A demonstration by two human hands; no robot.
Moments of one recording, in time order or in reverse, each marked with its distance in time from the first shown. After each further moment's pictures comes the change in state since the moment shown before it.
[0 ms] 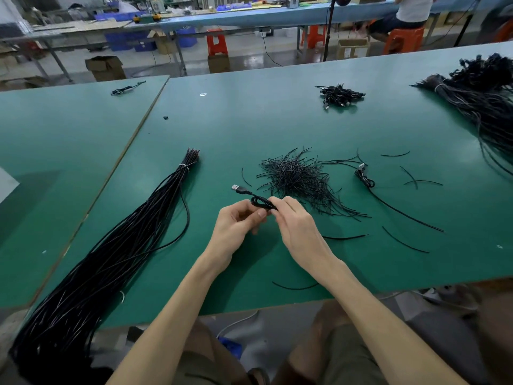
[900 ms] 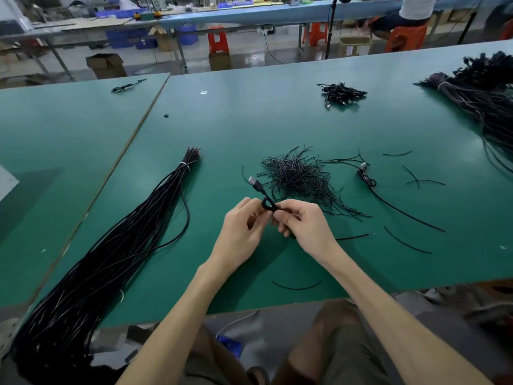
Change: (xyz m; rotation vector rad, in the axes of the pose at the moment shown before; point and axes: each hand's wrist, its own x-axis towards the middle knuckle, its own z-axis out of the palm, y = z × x) left_hand -0.006 0.000 0.010 0.501 0.036 0.307; right_hand 0.006 0.019 -0.003 0.640 -0.062 0.336
